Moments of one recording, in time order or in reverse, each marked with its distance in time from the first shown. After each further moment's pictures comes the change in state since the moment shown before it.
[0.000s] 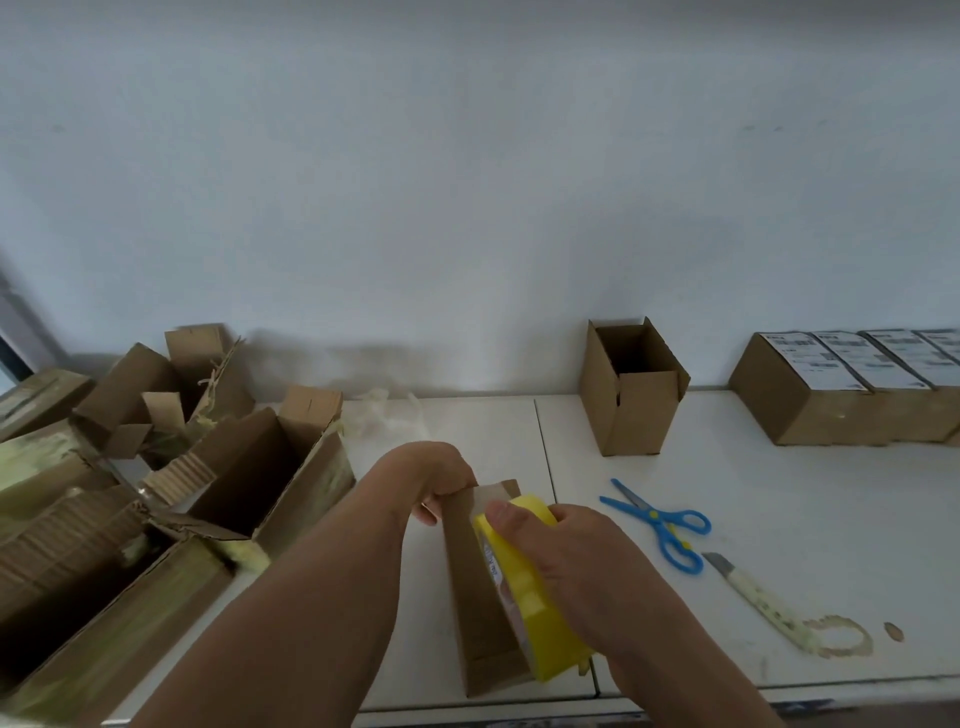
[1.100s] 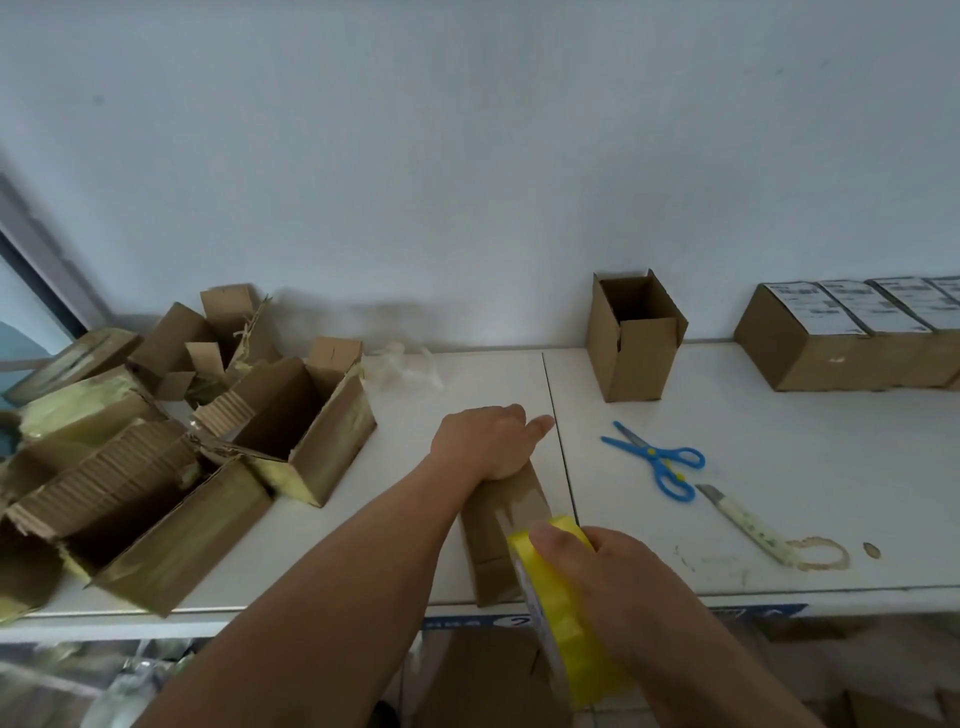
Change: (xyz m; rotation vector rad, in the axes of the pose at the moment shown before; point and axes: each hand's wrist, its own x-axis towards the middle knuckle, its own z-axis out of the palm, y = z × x) left_hand -0.032 0.013 0.062 0.426 0.391 0.301; right_hand -0.057 0.047 0.006 -0.054 -0.069 0.129
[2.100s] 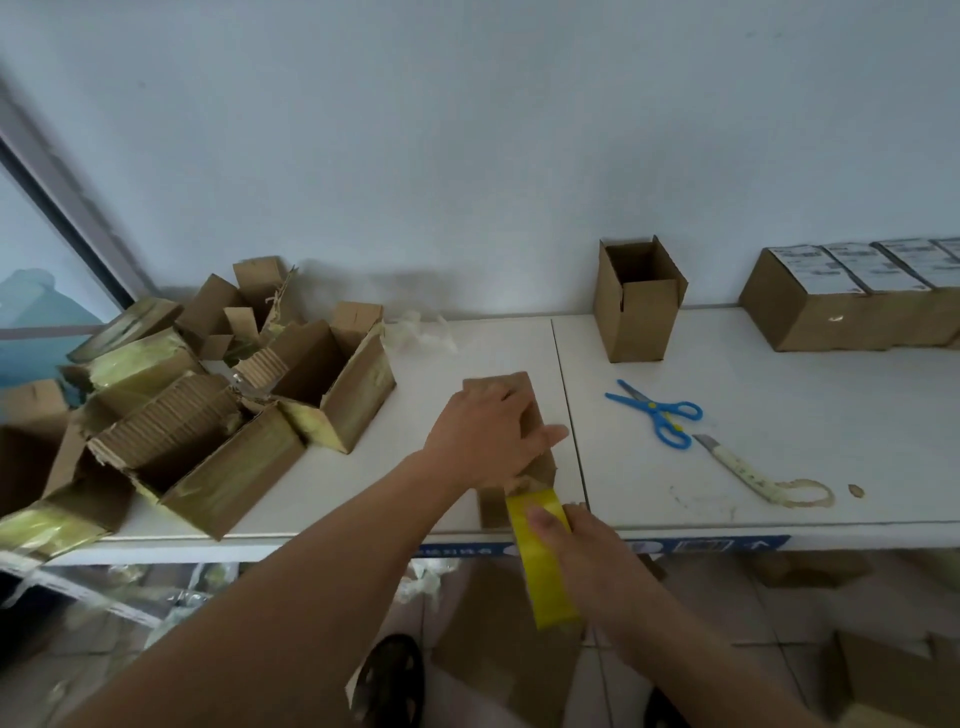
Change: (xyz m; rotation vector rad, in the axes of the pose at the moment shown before) left_hand -0.081 -0.006 0.016 0.088 0.207 0.190; right_hand -0.002 0.054 0.037 0.179 -0.045 -0.065
